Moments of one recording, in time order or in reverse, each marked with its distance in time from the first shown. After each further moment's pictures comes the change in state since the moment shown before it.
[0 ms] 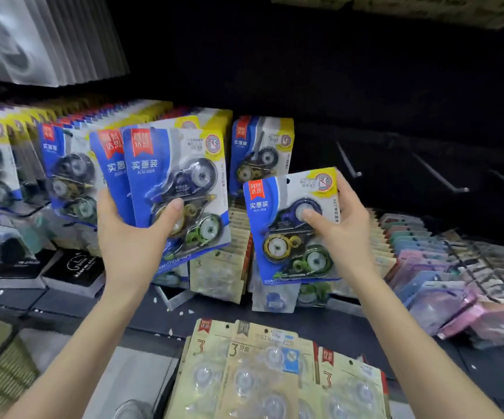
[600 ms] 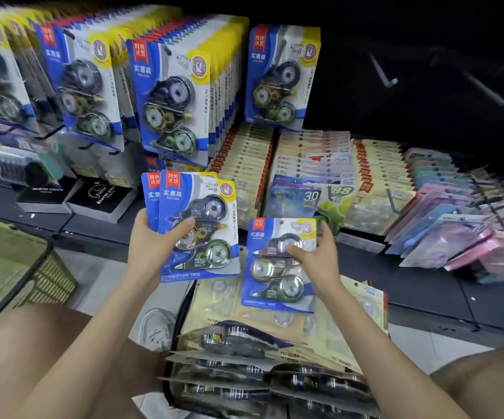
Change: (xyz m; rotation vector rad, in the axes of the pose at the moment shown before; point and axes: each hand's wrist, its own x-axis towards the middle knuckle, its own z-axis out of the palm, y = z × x) left_hand -0.076 -0.107 -0.058 0.090 -0.157 -0.581; right_hand -0.130 0.131 0.028 -0.121 -0.015 0.594
